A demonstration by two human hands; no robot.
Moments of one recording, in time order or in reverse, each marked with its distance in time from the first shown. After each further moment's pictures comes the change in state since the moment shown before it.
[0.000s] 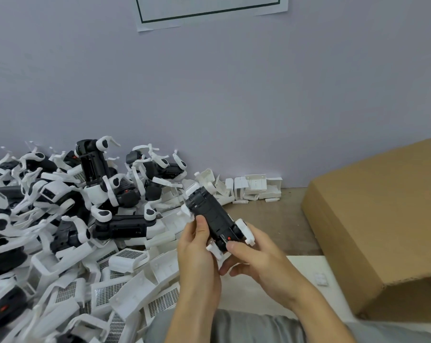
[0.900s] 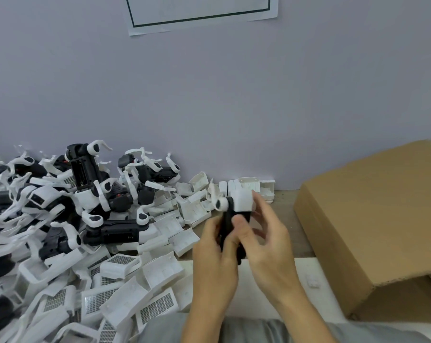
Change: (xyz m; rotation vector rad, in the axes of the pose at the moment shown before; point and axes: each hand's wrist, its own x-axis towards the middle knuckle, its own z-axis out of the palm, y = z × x) left_hand -0.009 -0.016 0.009 0.621 -0.186 0.459; right_hand 0.003 -0.006 0.005 -0.222 0.506 -0.345
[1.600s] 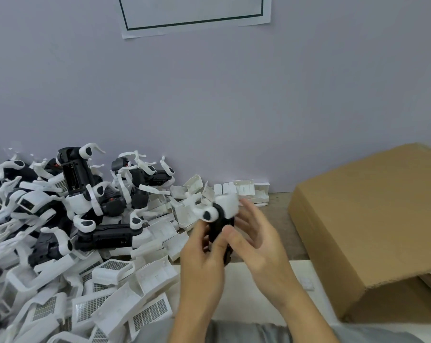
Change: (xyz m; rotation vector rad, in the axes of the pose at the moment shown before) left_hand 0.001 0.003 -0.007 -0.179 -0.038 -0.005; right_hand -0.001 -0.004 -0.011 0.071 -0.198 0.098
